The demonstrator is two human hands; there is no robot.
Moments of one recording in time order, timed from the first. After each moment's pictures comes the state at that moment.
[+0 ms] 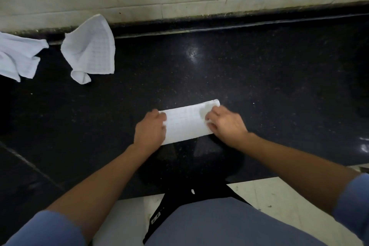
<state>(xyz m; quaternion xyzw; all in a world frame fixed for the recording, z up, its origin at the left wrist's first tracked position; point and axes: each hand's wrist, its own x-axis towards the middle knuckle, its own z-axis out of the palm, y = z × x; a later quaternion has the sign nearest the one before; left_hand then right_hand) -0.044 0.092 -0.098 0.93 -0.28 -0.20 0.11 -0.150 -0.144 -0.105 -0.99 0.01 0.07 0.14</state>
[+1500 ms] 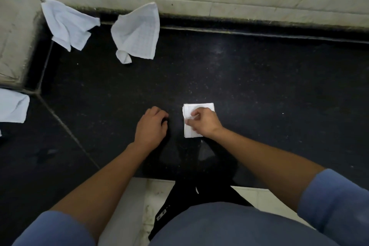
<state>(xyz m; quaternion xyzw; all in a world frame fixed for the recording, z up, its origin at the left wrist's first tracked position) -0.059 0.175 -0.097 0.95 -0.18 -0.13 0.19 -0.088 -0.020 -0.107 -0.83 0.23 0.25 0.44</state>
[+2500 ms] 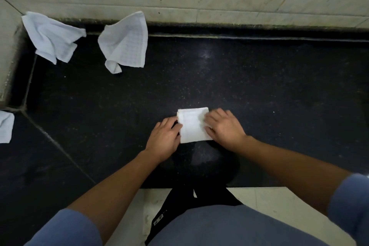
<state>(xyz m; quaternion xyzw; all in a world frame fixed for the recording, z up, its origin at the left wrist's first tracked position) -0.068 0.147 -0.111 0.91 -0.35 -0.18 0.13 -0.125 -0.084 -0.106 -0.99 -0.13 0.02 0.07</state>
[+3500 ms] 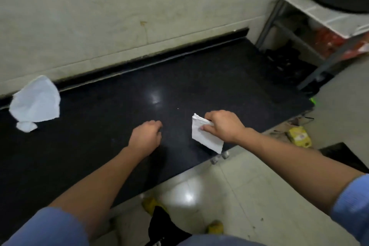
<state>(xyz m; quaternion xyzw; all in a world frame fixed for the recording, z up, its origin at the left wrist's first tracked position) -0.166 -0.038 -0.032 0.87 -0.46 -0.11 0.09 -0.333 -0.249 0.014 -0.97 0.18 0.08 0.13</state>
